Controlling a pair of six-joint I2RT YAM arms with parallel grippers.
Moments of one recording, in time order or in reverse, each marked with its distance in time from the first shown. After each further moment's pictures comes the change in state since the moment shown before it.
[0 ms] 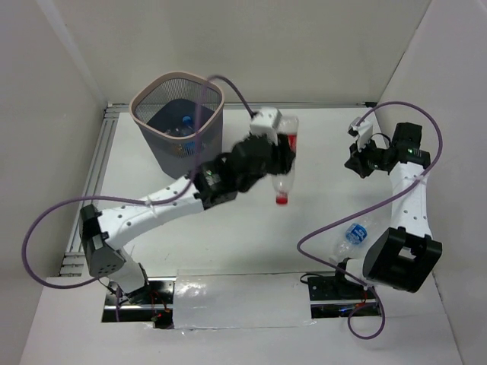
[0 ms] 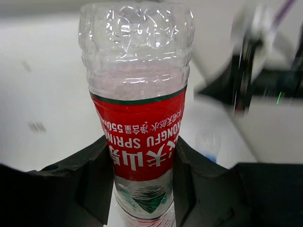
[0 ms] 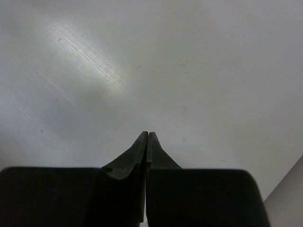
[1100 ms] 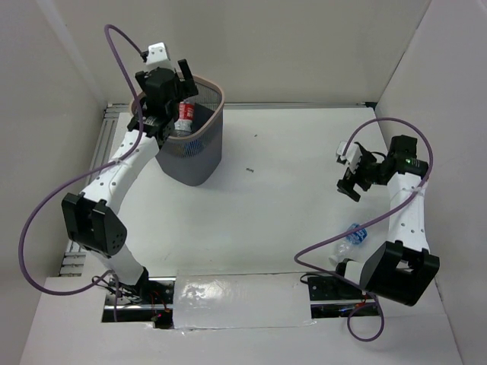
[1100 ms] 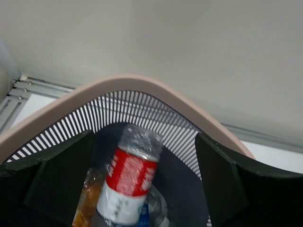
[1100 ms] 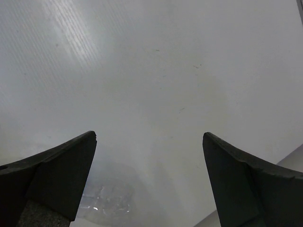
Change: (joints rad) left arm 0.779 0.034 0.084 0.224 -0.057 0.331; right arm 0.000 -0.093 -0.104 -0.149 -0.008 -0.464
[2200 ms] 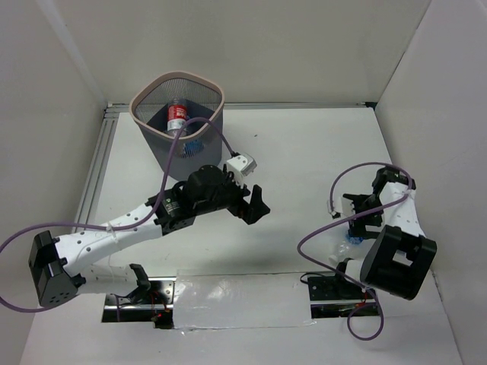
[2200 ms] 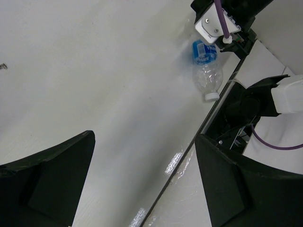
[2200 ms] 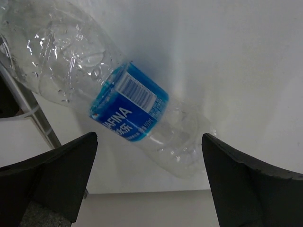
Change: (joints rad) left arm -0.653 -0.445 -0.622 -0.101 0.570 -0.083; right arm -0.046 0.050 -0.252 -0.181 0.565 -0.575
